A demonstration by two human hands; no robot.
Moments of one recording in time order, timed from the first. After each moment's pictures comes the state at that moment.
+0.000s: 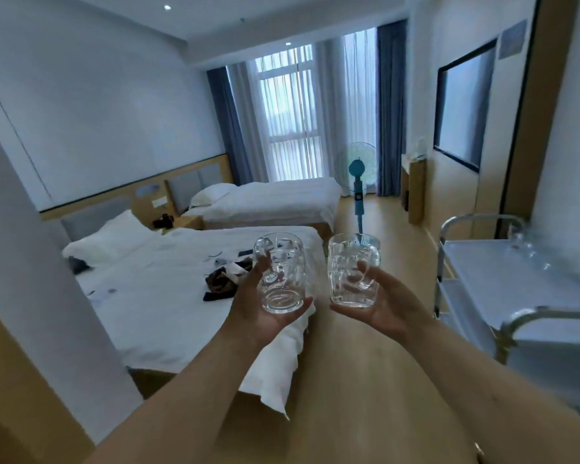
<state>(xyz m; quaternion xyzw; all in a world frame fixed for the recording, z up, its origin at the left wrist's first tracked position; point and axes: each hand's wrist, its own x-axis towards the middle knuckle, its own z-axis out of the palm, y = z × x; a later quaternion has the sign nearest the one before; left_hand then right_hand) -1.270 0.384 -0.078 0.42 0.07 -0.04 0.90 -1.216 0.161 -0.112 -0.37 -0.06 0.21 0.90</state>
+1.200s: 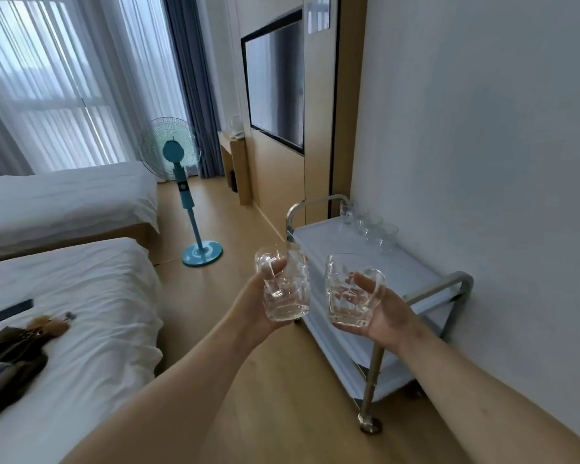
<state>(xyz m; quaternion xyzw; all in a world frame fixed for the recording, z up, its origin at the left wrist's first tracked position) -0.860 0.217 -0.177 0.40 -0.11 -0.47 0.78 -0.976 0.001 -0.204 -0.39 0.17 -0.01 0.90</state>
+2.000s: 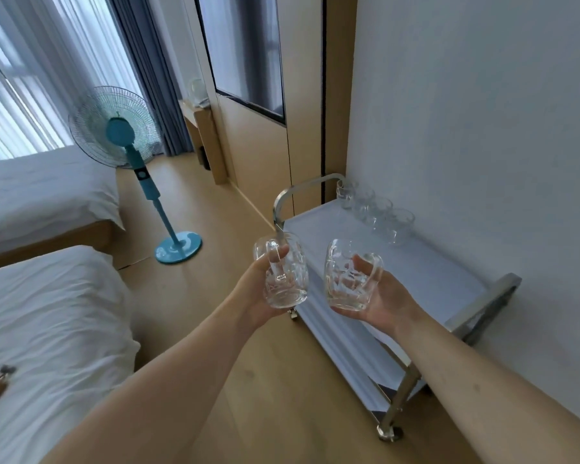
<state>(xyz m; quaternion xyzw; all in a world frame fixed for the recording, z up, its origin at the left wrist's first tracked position) -0.618 0.114 -0.239 0.43 -0.03 -0.54 0.73 -0.772 -0.079 -0.251 -0.39 0.19 -0.03 0.90</state>
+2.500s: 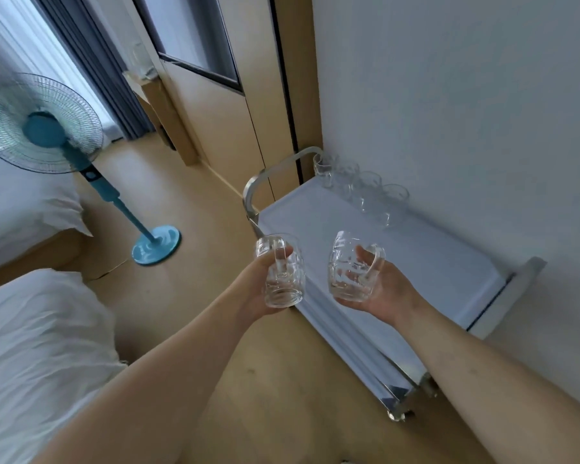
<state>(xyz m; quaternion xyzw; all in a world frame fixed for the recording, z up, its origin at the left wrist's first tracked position) -0.523 -0.012 -0.278 0.44 0.02 -0.64 0.64 -0.690 -0.193 -0.319 -0.35 0.25 -0.03 0.90</state>
